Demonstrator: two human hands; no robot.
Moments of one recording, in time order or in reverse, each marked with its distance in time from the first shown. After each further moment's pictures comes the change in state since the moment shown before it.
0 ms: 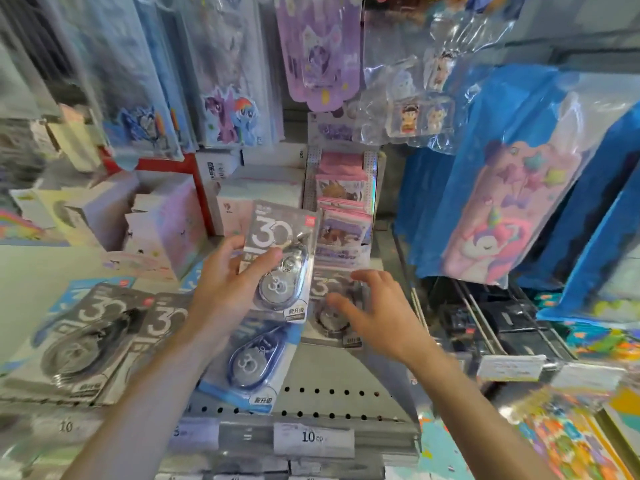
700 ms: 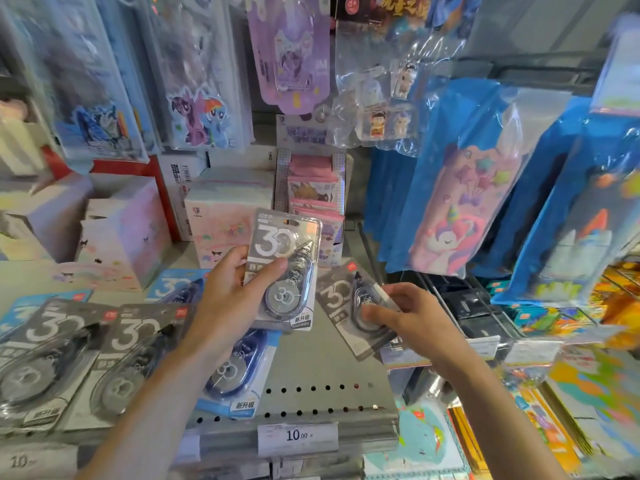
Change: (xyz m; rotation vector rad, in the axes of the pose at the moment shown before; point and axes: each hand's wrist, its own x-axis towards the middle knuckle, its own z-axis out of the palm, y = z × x) left_hand -0.006 -0.013 0.021 -0.116 -0.224 -0.014; right_hand -0.031 0.049 -0.040 0.480 0.080 0.307
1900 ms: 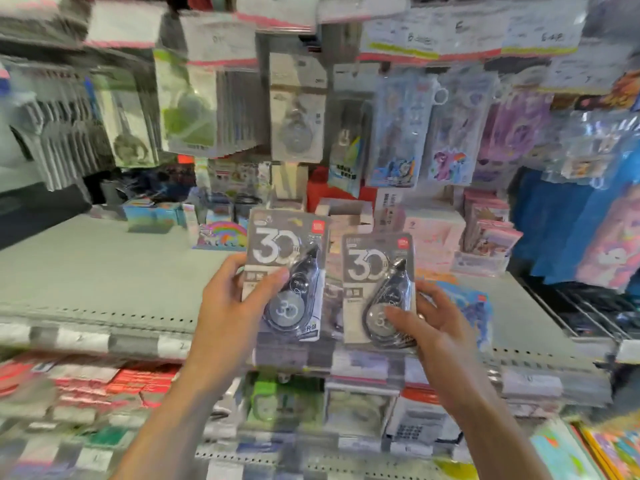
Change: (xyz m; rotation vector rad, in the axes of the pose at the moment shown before) left_hand -0.160 0.108 -0.320 0.085 0.231 0.299; right_hand -0.190 -0.134 0.286 0.514 -0.046 -0.280
